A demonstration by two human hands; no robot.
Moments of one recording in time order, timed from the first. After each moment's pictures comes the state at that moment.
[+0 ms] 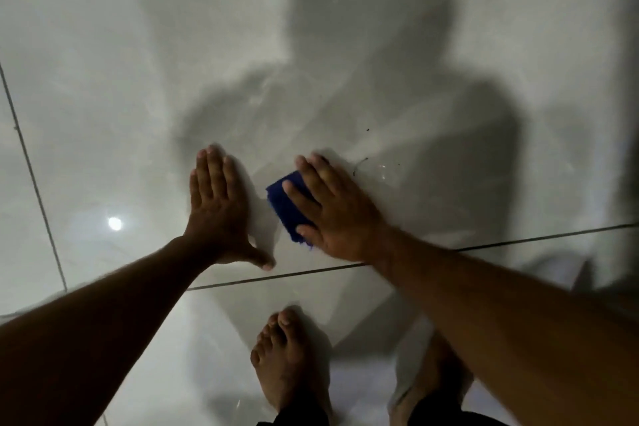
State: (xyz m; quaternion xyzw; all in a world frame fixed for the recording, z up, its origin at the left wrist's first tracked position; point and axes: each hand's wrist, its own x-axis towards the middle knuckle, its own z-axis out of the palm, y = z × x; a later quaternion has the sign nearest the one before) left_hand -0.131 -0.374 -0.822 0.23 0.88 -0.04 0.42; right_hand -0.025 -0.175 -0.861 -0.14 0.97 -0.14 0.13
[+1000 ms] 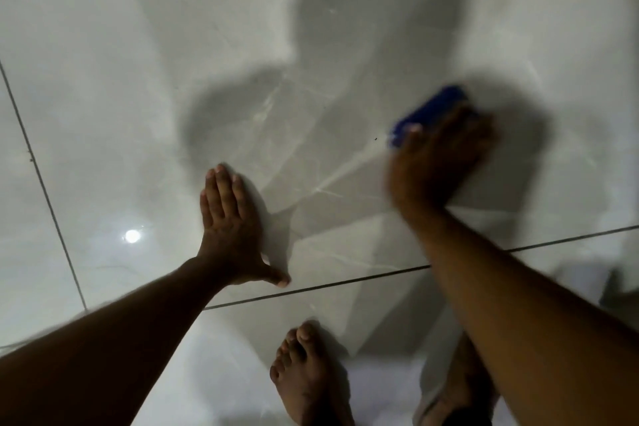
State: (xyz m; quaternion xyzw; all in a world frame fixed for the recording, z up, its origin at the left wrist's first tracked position) left_hand -0.133 -0.370 -0.821 0.24 0.87 -0.06 0.43; right_hand -0.070 -0.101 -0.868 0.51 0.85 -0.10 -0.01
